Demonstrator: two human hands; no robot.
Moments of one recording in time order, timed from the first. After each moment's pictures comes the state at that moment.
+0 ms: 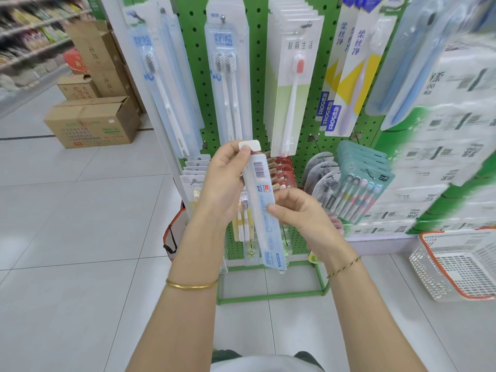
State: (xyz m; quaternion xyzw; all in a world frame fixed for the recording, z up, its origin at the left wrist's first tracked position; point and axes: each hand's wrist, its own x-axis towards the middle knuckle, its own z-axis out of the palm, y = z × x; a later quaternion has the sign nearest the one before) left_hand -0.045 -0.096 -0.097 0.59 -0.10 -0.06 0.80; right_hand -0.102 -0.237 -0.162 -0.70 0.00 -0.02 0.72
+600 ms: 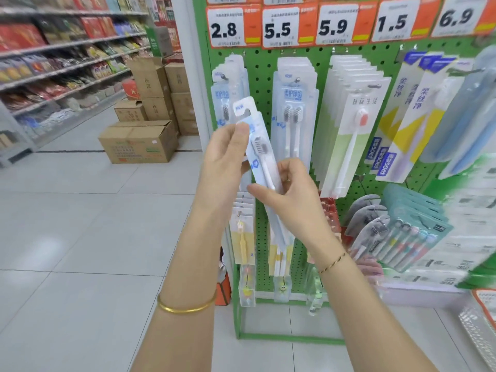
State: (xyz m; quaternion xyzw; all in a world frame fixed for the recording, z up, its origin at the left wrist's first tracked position) left_hand -0.038 -0.026 -0.013 0.62 -0.13 0.10 0.77; right_hand -0.051 -0.139 -0.063 -0.79 -0.05 -0.19 0.58
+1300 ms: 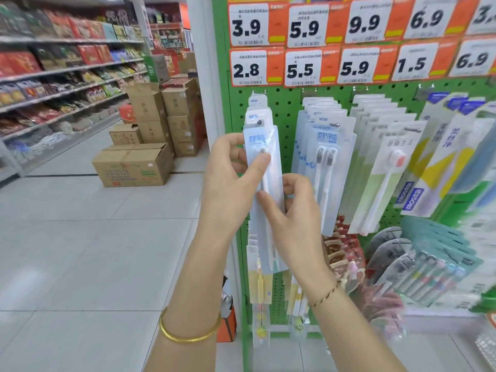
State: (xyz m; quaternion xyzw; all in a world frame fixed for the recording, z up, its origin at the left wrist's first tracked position) left_hand 0.014 0.018 0.012 0.71 -0.16 0.21 0.65; right_hand -0.008 -0.075 -0.044 -0.76 -0.02 -0.31 0.57
